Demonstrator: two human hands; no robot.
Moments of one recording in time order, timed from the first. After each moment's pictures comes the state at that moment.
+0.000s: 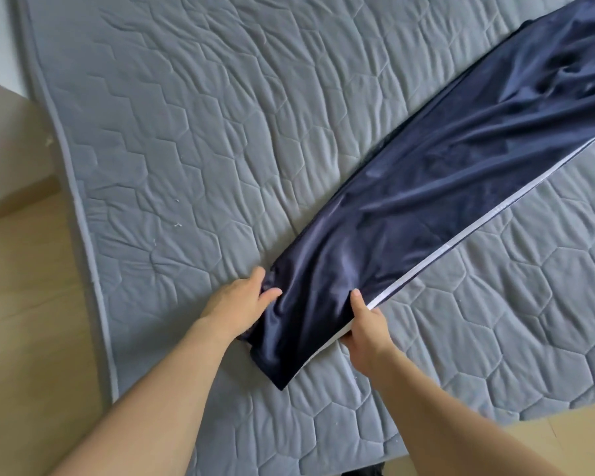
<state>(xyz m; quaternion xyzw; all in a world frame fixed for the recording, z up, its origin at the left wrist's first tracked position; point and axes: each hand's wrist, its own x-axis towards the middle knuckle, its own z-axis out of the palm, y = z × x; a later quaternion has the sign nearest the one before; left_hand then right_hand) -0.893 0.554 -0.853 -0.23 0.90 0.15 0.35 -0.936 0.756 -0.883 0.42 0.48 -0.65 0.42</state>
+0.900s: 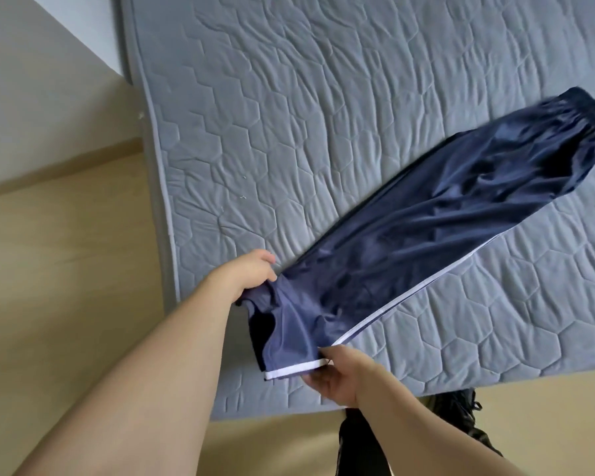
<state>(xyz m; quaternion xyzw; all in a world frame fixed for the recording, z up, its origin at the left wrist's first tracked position) -0.853 0.513 -0.729 -0.48 0.65 0.44 0.39 -0.828 0.727 -0.745 0.44 0.42 -0.45 0.65</state>
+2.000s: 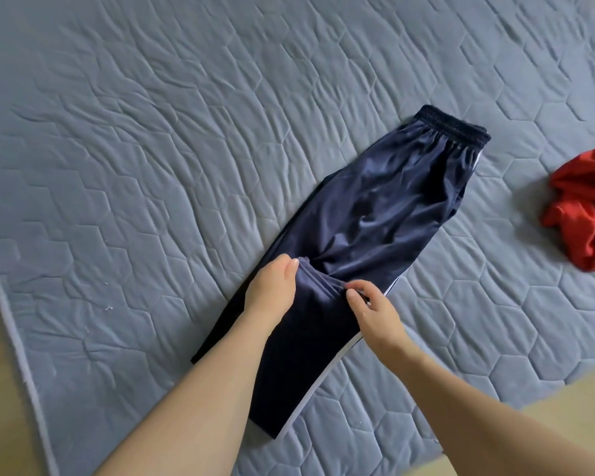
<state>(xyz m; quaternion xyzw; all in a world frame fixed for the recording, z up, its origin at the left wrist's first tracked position) -1.074 0.678 -0.845 -0.27 0.88 0.33 0.22 -1.073 0.861 -0.840 0.15 0.78 -0.51 0.33</state>
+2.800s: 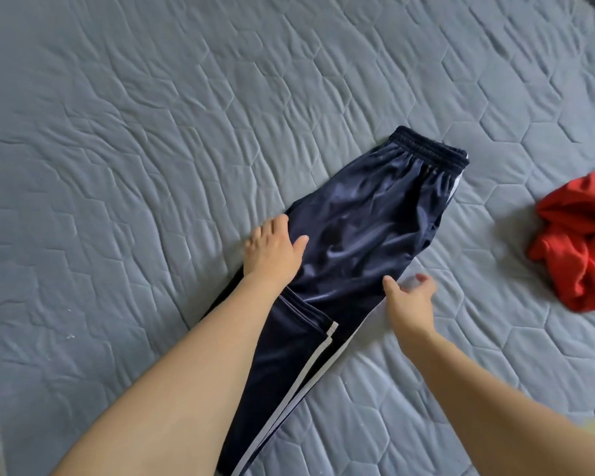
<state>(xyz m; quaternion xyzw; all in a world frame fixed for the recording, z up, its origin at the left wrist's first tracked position) -1.193 0.719 -0.869 -0.19 0.96 0.12 0.18 -1.175 0.934 -0.873 0.38 0.73 -0.51 0.27</state>
